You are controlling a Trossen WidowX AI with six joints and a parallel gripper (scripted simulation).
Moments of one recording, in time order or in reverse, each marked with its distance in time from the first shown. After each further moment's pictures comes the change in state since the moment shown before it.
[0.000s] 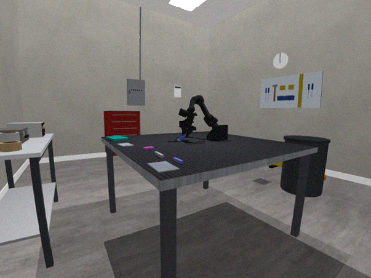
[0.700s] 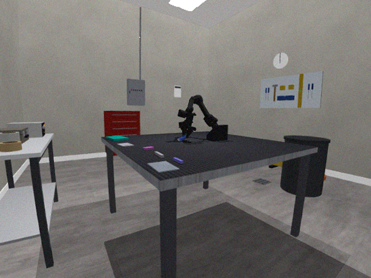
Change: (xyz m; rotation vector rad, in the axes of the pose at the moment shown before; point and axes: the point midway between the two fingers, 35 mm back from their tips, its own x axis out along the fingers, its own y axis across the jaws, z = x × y) arm 0.005 0.000 -0.005 0.000 0.077 0.000
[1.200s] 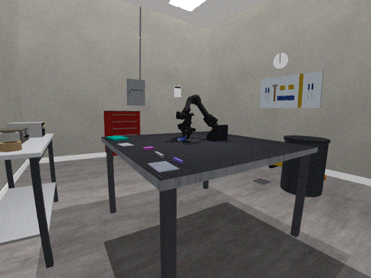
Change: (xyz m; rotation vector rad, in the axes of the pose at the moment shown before) arm 0.009 0.000 -0.004 0.001 0.130 0.000
